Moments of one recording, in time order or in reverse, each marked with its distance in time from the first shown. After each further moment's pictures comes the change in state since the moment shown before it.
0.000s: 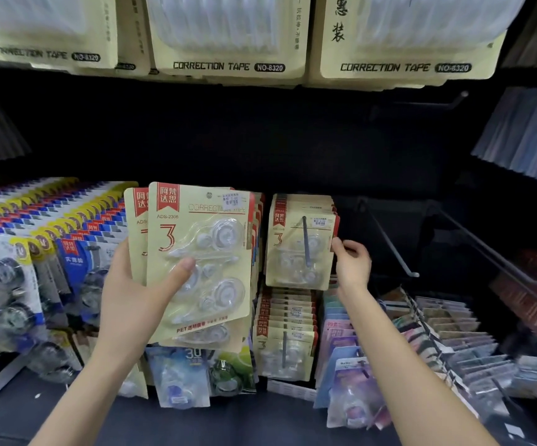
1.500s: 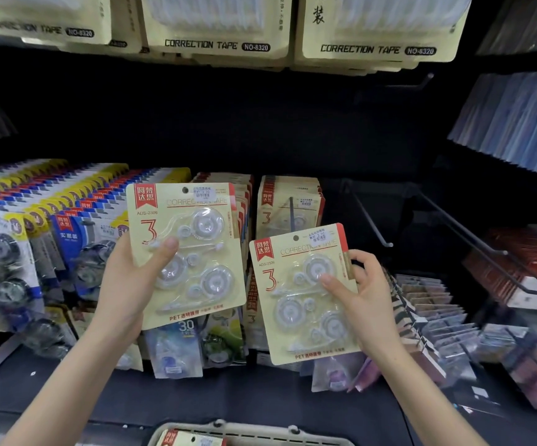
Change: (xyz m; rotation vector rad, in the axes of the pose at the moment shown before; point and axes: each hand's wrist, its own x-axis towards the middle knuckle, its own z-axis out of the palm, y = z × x) left_hand -0.010 -0.009 -0.005 -0.075 -0.088 -0.131; right_hand -0.122 -0.012 -0.097 -0.089 -0.377 -0.286
